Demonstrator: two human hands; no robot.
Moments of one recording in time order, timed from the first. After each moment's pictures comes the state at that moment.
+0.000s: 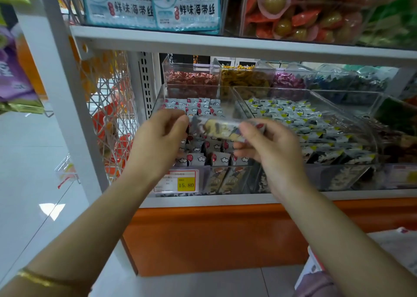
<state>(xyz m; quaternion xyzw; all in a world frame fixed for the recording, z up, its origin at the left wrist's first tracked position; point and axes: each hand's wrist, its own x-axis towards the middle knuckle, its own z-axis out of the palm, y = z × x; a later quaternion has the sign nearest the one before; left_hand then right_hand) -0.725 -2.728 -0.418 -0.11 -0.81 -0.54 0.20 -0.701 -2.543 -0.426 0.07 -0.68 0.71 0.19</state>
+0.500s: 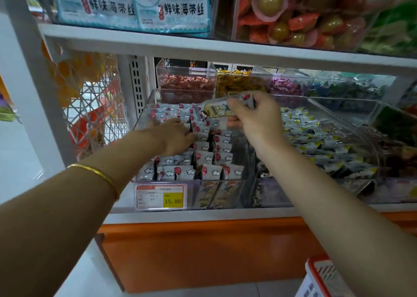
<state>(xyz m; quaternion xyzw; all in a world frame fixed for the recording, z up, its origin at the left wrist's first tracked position) -0.832 -2.708 -0.417 -0.20 -0.97 0.09 -0.06 -0.780 -2.539 -0.395 0.05 -0.77 0.58 0.26</state>
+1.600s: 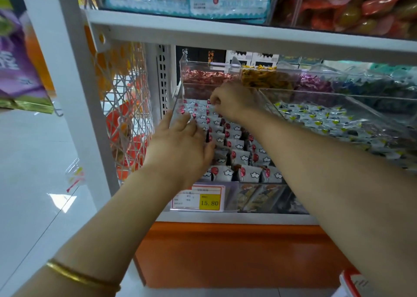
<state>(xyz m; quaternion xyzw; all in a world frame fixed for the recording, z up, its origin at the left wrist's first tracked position) -0.771 -2.740 -0.430 -0.15 -0.97 0.08 0.14 -0.896 -2.605 -0.404 0.15 -0.97 0.05 0.18</state>
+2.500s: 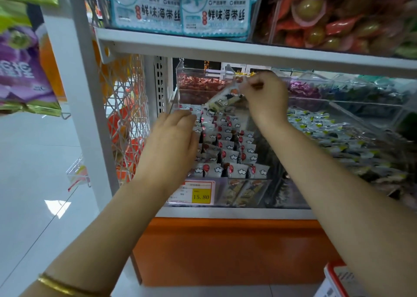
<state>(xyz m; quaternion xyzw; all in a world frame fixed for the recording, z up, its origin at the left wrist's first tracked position) -0.742 -2.740 -0.422 -0.16 -0.91 -0.23 0.30 -0.813 -2.570 -0.376 0.05 -0.82 0.44 0.35</state>
